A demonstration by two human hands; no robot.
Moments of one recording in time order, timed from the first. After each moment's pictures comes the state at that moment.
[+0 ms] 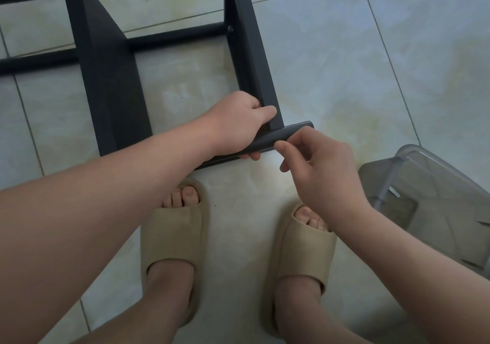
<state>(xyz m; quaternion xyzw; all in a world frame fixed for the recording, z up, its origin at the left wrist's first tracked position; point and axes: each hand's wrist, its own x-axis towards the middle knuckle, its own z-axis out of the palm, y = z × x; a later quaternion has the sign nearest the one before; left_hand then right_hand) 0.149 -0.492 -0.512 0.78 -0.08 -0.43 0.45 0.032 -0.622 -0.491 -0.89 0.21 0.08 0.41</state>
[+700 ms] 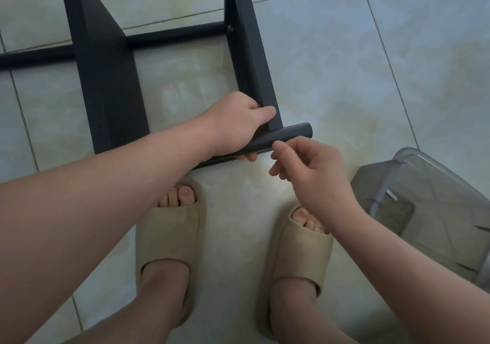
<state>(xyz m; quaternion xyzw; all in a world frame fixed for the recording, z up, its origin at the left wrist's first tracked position) 0.147 -0.493 -0.514 0.77 -0.07 -0.43 0.47 0.028 -0.620 -0.499 -0.80 0.25 0.10 0.54</state>
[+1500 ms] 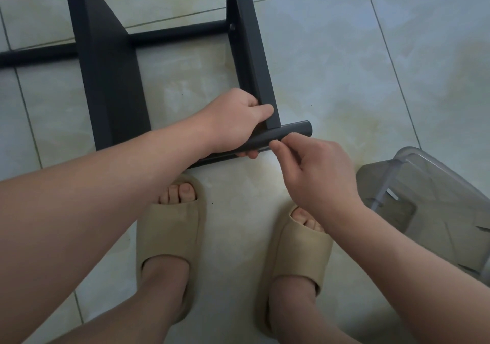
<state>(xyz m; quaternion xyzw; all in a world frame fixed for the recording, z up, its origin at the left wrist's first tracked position) 0.147 -0.492 -0.513 0.78 -0.07 -0.42 0.46 0.033 -0.623 -0.495 -0.95 0.11 0.07 0.28</state>
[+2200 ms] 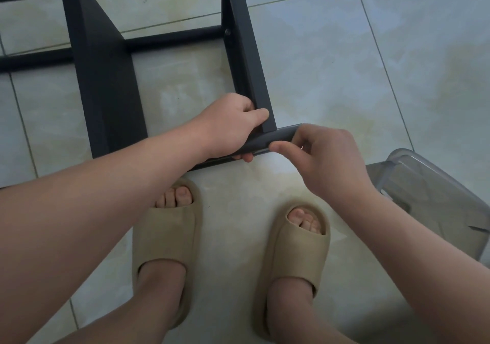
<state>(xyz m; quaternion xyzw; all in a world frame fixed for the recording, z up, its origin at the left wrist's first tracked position) 0.145 -0.490 -0.514 0.79 -0.06 -0.41 0.46 0.048 -0.653 -0.499 -0.94 0.14 0.10 0.30</state>
